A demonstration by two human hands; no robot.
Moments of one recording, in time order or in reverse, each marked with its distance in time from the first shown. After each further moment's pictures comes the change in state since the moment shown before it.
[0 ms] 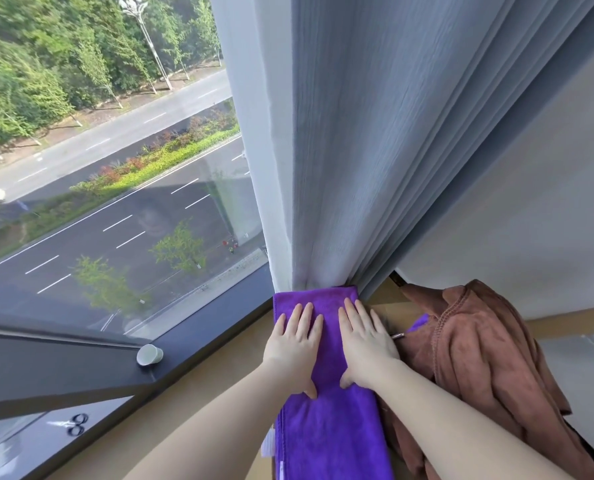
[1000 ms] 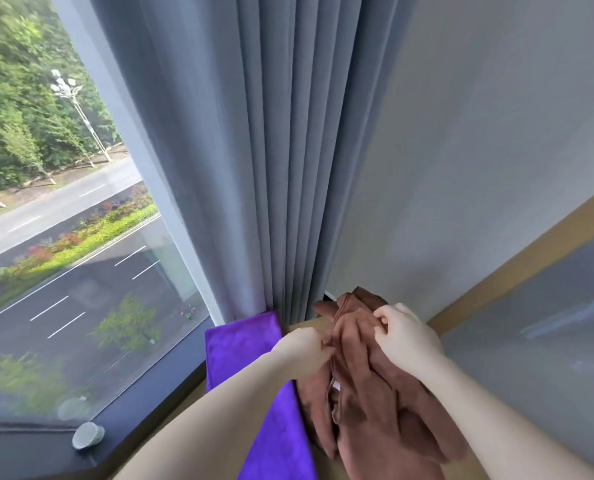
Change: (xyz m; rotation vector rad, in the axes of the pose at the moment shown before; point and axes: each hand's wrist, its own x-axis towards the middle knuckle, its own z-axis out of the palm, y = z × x) left_hand 0.006 0.134 -0.106 -0.493 0.005 0.084; right_hand -0.161 0.166 -0.049 0.495 0.385 0.407
